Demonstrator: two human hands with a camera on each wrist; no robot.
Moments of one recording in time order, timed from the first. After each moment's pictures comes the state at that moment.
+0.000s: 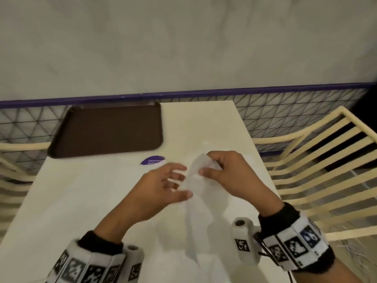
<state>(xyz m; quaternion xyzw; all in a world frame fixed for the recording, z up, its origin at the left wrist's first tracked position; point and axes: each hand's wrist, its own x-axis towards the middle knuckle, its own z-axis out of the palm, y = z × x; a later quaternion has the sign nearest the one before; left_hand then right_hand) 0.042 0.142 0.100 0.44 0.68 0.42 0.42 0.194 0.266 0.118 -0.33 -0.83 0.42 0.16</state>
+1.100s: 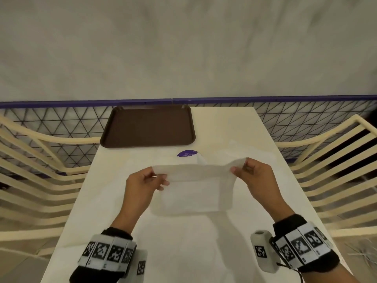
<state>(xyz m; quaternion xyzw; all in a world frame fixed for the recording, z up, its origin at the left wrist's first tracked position) -0.028 0.018 0.071 0.28 0.71 0.59 0.25 0.185 0.179 0.088 -0.40 -0.70 0.50 0.32</state>
